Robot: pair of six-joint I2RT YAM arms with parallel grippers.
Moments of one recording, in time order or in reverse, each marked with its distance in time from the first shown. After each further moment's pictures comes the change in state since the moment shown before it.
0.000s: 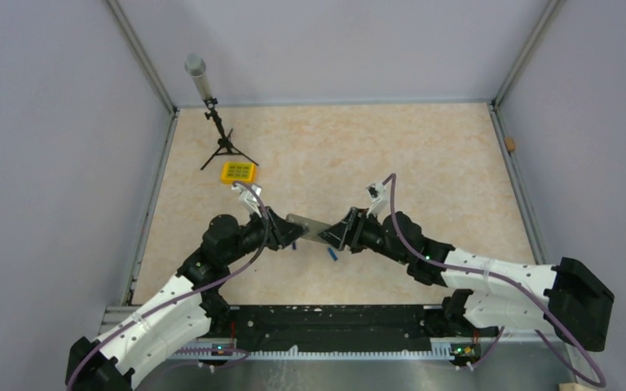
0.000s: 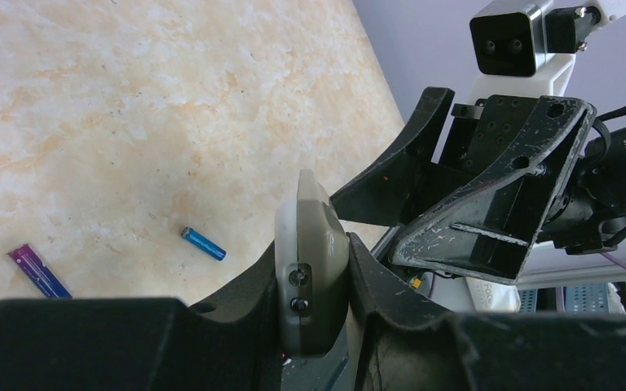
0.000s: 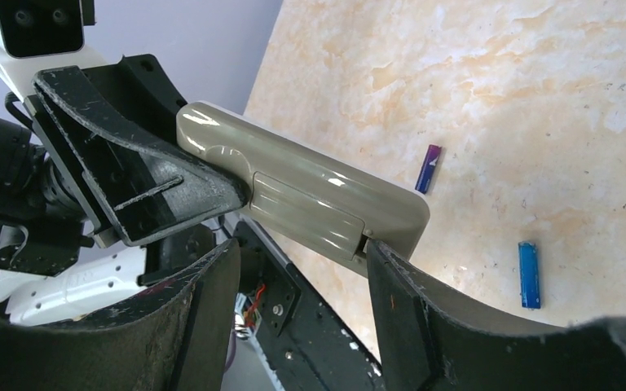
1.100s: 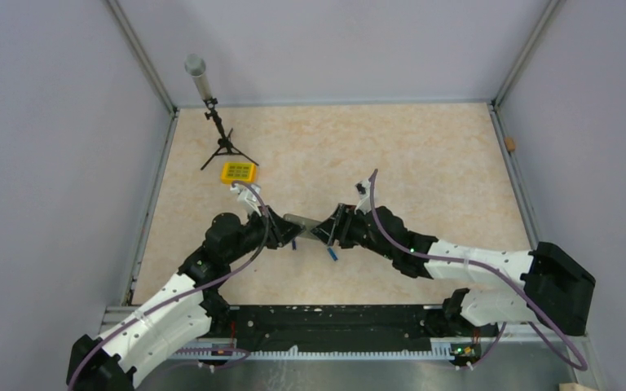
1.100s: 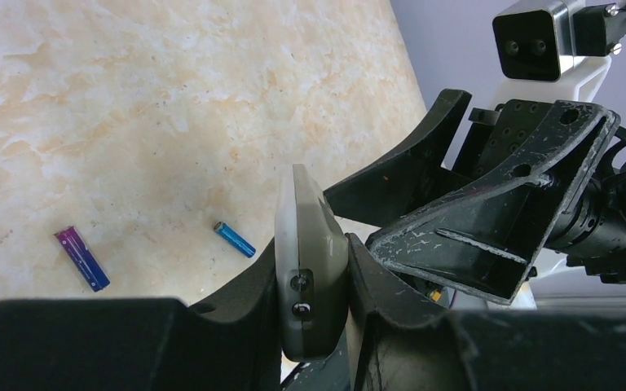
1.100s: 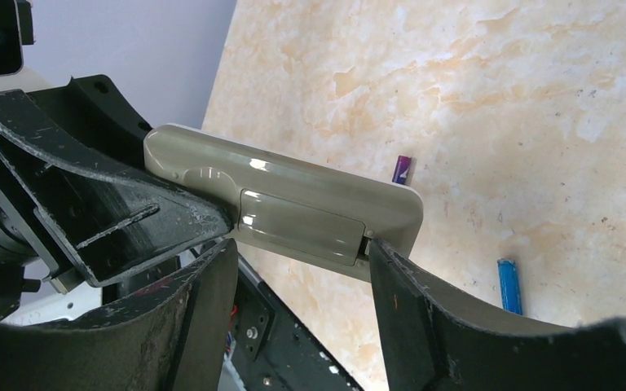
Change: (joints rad) left arm 0.015 0.030 0.000 -0.034 -0.045 0.001; right arm 0.008 0.163 0.094 -0.029 0.056 -0.007
